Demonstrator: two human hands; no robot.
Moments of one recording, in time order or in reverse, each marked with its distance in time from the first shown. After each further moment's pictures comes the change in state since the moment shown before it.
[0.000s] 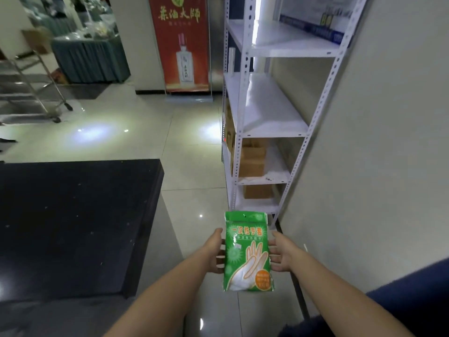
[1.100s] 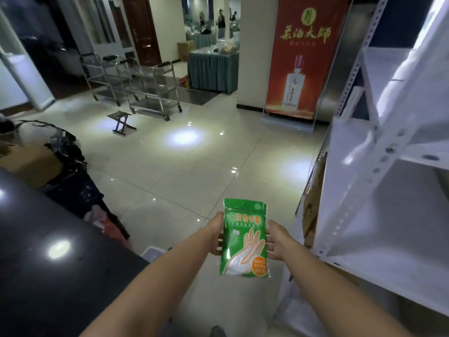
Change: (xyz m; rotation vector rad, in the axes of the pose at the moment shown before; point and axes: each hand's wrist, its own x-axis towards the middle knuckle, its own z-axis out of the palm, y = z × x) left_hand 0.150 0.425 -0.129 -0.293 0.395 0.146; right_hand 0.229 -0.434 0.261 -0.373 -0.304 -0.132
